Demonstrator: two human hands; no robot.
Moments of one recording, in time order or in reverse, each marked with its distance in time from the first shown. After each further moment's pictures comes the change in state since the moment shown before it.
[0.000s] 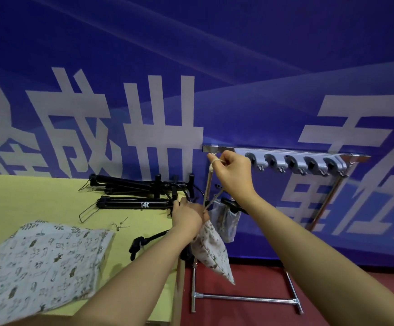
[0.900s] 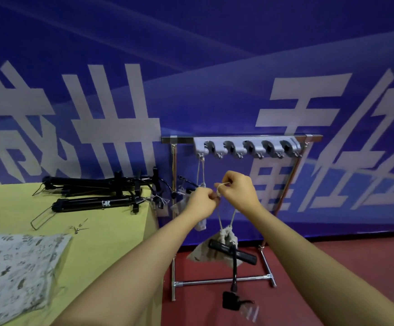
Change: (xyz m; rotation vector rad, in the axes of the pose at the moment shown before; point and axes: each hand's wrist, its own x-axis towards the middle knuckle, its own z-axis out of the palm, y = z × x) left_hand 0.002 0.129 0.003 -0.765 -0.072 0.230; right_hand -0.038 0.111 -0.107 -0.281 -0.228 0.338
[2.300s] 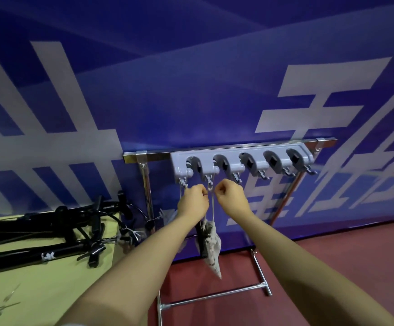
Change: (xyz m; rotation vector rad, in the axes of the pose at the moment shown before) left_hand 0.217 -0.021 0.024 0.130 0.075 -0.031; right_hand 0.185 0.100 0.057 -0.065 -0.041 0.214
